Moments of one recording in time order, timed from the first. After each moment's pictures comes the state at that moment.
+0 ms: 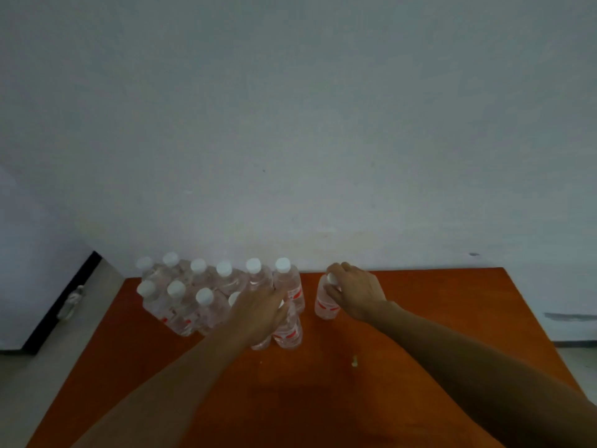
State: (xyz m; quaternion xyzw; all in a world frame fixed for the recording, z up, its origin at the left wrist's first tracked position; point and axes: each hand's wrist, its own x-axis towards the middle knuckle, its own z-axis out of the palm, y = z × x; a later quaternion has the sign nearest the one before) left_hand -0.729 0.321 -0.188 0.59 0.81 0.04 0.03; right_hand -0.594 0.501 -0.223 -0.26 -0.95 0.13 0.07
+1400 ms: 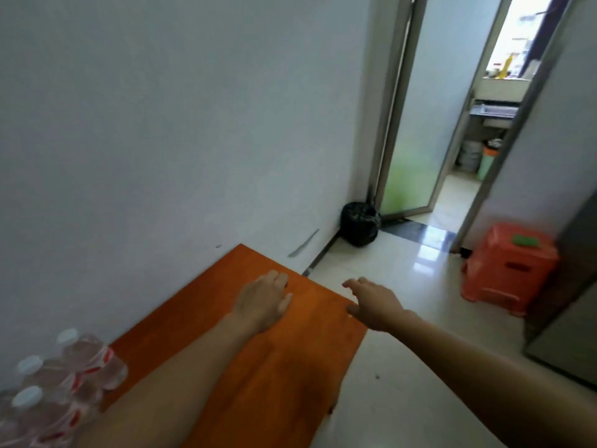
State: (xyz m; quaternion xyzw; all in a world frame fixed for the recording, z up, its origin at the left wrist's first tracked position) left_hand -0.397 0.375 -0.137 0.89 0.45 0.10 0.01; right_hand -0.162 0.325 -0.163 -0.73 -0.67 0.12 0.05
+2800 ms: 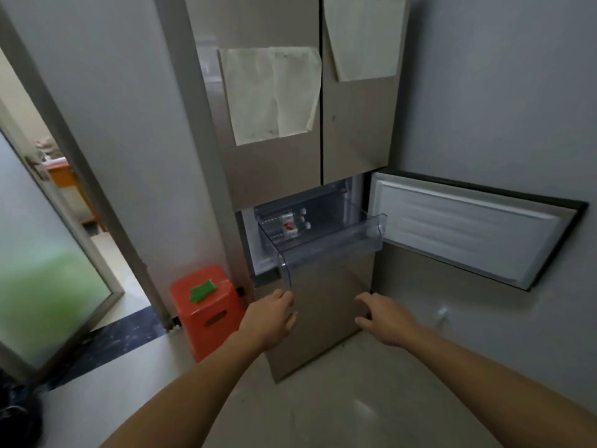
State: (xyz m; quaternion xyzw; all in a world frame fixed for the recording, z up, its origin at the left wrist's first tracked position) left_hand 0.587 0.287 -0.148 0.99 -0.09 0.03 0.07; right_hand 0.638 0.032 -0.173 -0.98 -0.14 0.09 0.14
